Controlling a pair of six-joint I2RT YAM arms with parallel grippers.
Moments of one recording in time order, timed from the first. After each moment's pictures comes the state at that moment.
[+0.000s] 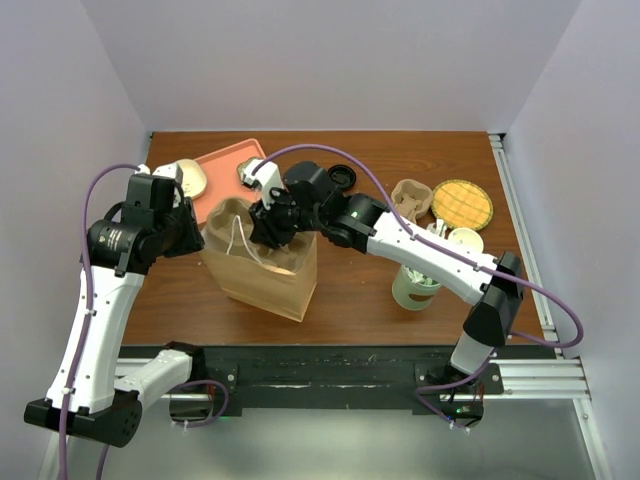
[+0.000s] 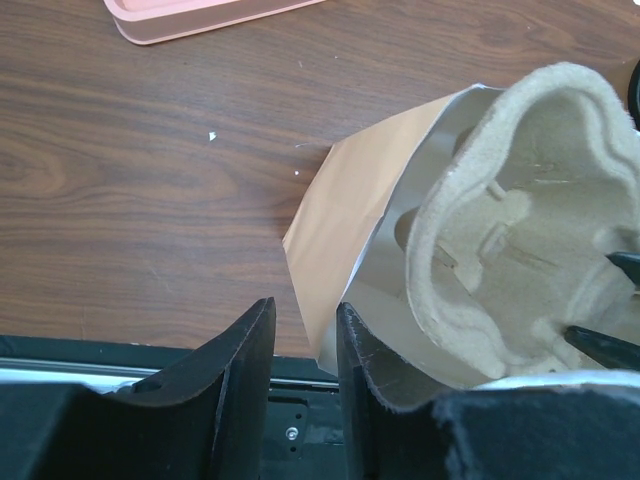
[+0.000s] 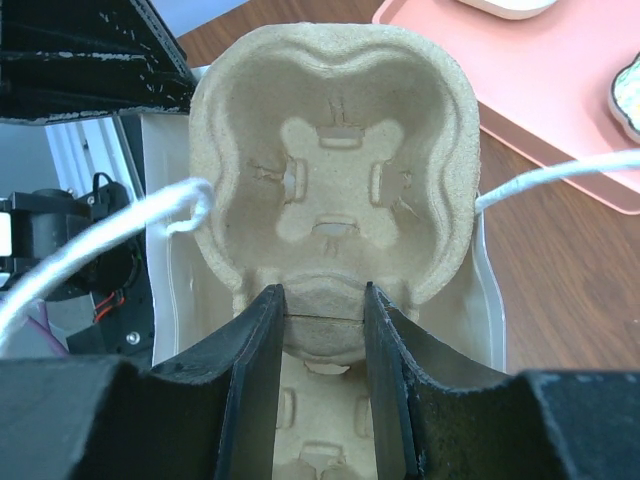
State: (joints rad) left arm -0.19 1.02 1.39 -1.24 -0.12 -0.39; right arm 0.99 1.72 1.70 -0.45 -0.19 0.06
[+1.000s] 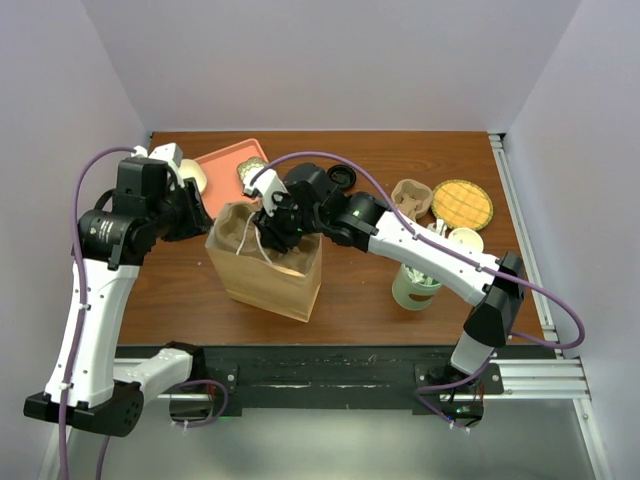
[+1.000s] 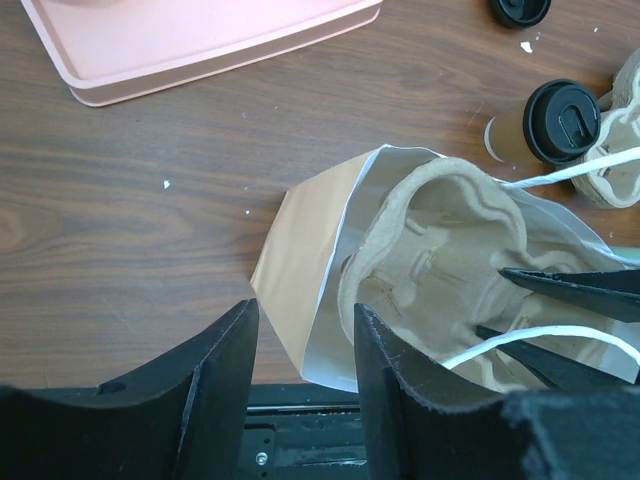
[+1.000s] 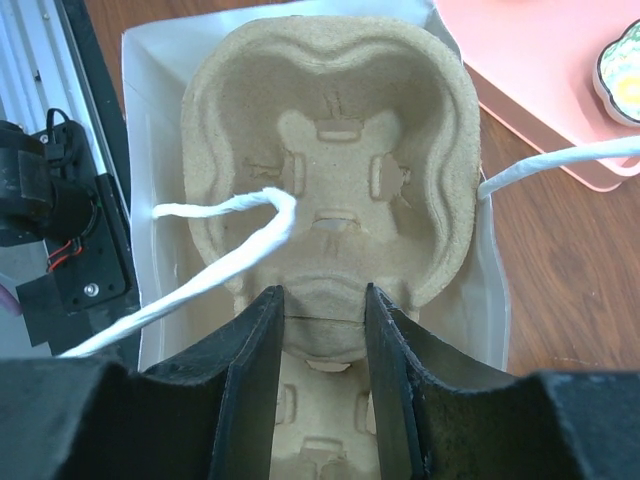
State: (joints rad) left arm -0.19 1.08 1.53 -1.22 -0.03 -0.39; right arm 0.99 1.71 1.71 -0.57 -0.17 -0.06
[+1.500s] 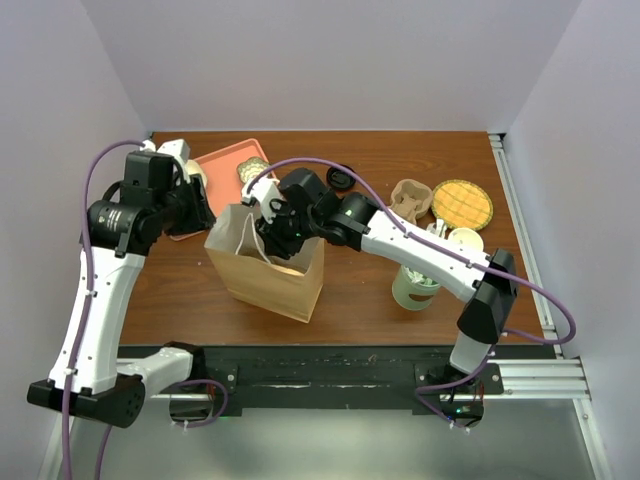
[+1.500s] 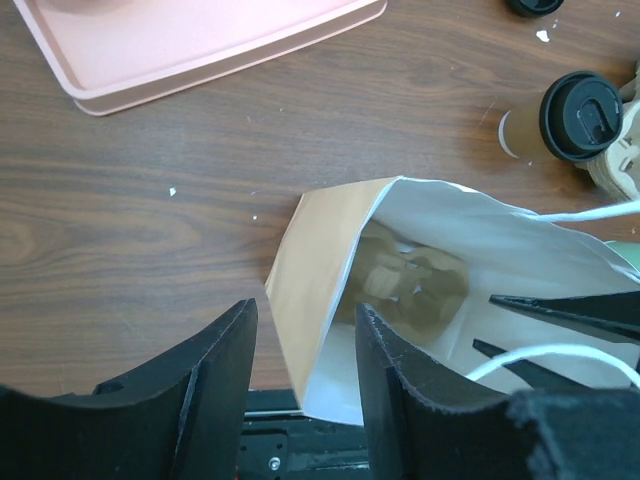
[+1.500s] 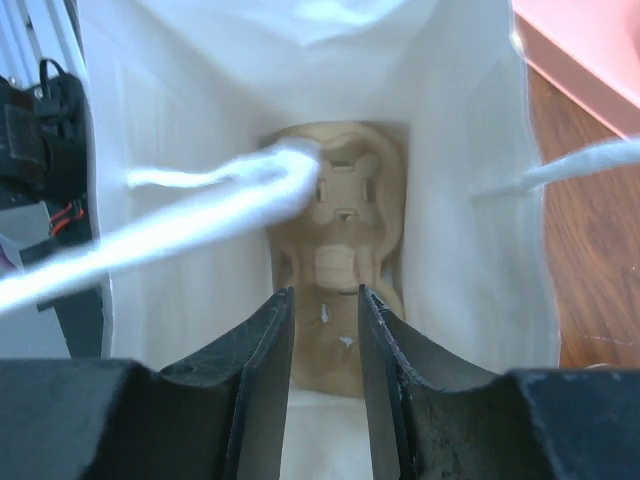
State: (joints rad) left arm -0.19 1.12 1.53 -1.20 -0.03 -0.35; right arm 0.99 1.75 1.72 -0.64 -0.20 -0.06
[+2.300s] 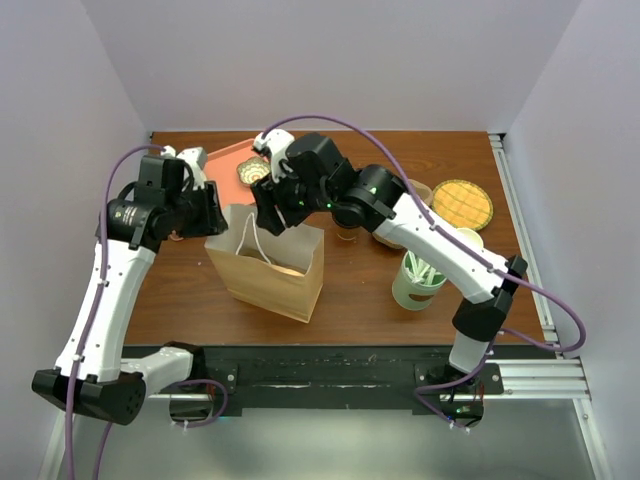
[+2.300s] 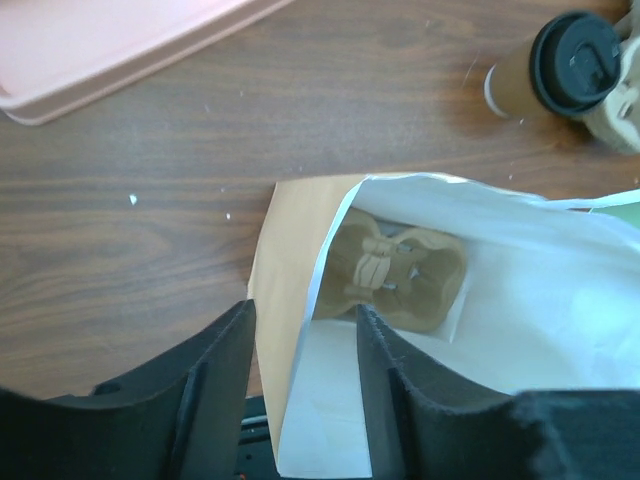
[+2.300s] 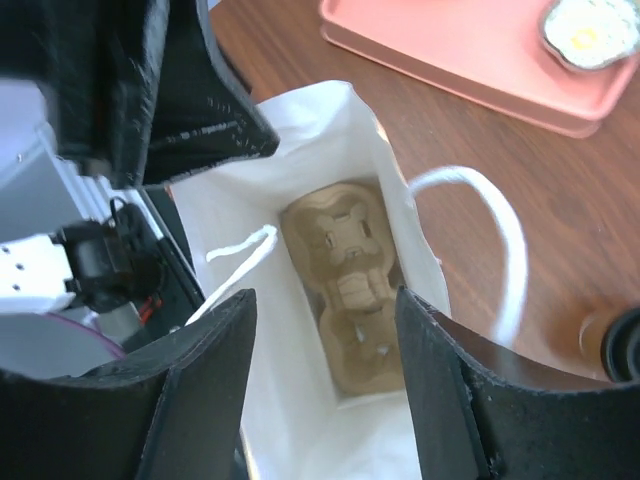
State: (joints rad) left arm -0.19 1.14 1.43 -1.12 0.07 -0.28; right arm 0.99 1.78 2.08 -0.87 -0.05 0.21
